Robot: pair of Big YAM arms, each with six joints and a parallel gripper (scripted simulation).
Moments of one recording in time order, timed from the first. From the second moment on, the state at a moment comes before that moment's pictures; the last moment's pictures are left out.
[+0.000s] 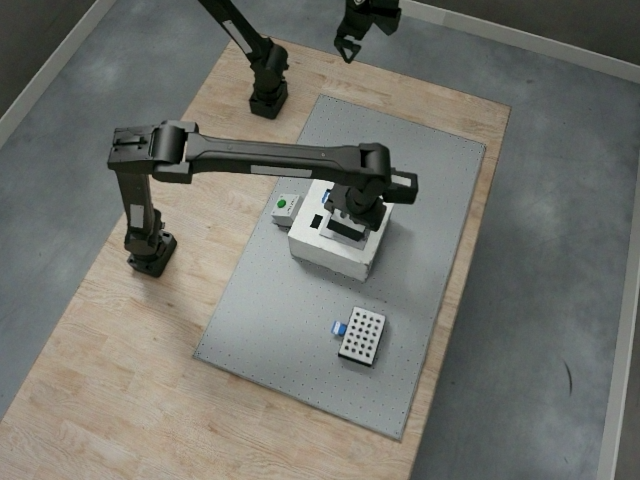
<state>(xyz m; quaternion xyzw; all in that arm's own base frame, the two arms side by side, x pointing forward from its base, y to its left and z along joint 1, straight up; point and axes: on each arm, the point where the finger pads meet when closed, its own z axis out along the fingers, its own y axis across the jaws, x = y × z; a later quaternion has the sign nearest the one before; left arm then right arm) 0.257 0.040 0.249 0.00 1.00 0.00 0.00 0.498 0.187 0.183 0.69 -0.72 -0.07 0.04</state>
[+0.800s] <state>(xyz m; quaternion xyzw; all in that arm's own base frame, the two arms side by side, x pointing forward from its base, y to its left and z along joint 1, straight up) 0.258 0.040 0.251 0.00 1.00 0.00 0.01 0.499 0.183 0.173 0.68 -0.72 -0.07 0.05</state>
